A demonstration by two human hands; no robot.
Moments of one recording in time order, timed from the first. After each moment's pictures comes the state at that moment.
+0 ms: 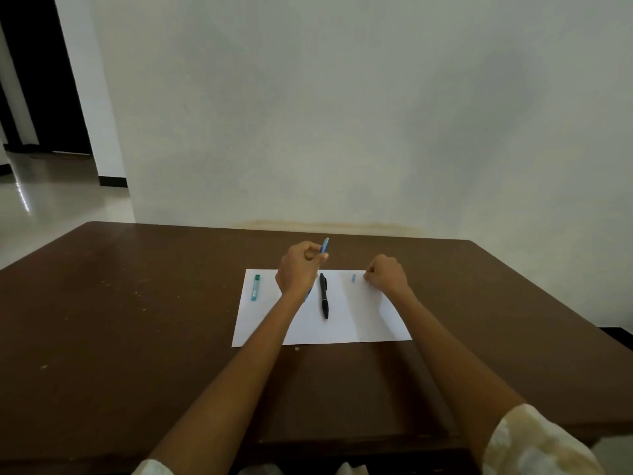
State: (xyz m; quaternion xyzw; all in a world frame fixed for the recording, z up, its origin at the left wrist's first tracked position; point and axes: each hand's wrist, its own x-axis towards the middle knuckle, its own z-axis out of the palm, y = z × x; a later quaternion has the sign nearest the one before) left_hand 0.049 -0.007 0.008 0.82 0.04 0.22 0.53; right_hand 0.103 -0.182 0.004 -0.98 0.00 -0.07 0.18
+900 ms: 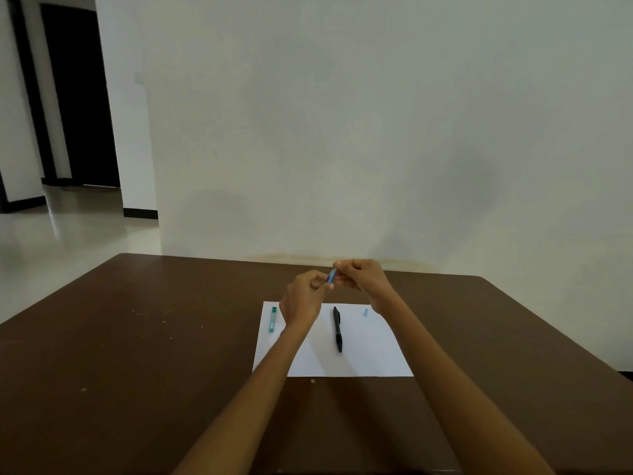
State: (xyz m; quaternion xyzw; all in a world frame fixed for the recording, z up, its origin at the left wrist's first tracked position) left_hand 0.024 0.008 0.030 0.84 0.04 0.26 0.47; right_hand 0.066 -0.124 0.065 -0.72 -0.15 -0.01 0.67
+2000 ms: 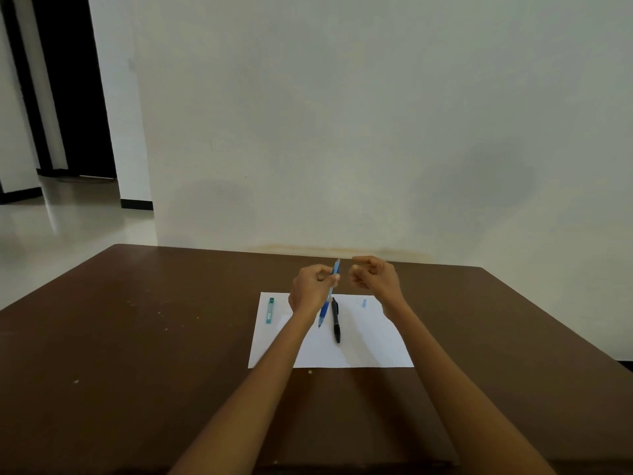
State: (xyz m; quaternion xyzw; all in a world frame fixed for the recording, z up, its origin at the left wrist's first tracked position) left_hand 0.038 -0.004 0.029 0.80 0.05 0.18 0.57; right_hand 0.077 -0.149 0.033 -0.76 -0.12 -0.13 0.62
